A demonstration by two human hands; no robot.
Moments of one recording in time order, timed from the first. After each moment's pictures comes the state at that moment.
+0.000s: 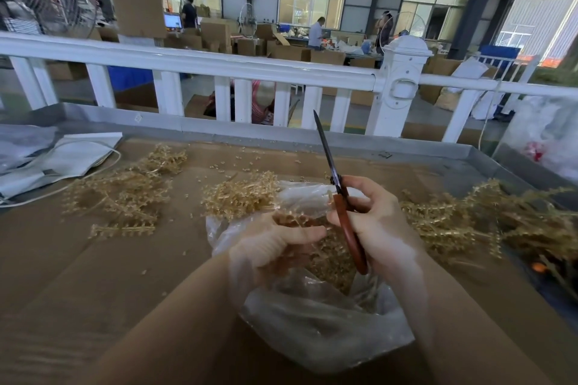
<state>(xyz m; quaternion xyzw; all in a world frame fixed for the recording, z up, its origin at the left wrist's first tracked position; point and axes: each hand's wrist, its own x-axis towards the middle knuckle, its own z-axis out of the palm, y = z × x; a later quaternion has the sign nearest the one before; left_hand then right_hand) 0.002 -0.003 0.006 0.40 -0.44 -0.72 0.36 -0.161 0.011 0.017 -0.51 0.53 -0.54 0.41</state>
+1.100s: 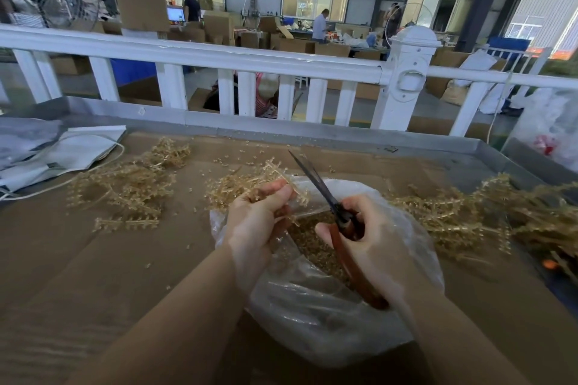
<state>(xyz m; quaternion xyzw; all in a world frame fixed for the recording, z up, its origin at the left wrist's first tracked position) 0.001 -0.015 0.004 0.42 -0.28 -0.64 0.58 -0.150 0.047 0.017 -0.68 0.61 -0.39 0.15</state>
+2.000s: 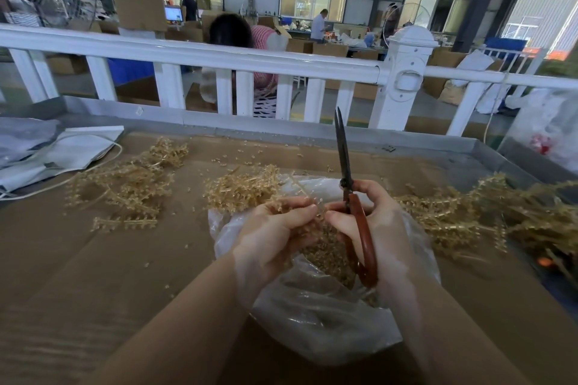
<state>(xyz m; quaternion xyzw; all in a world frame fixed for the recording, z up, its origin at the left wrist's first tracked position) -0.005 -0.002 0.002 0.36 -0.34 -0.72 0.48 -0.143 0.032 0.020 -0.53 0.54 -0.57 0.31</state>
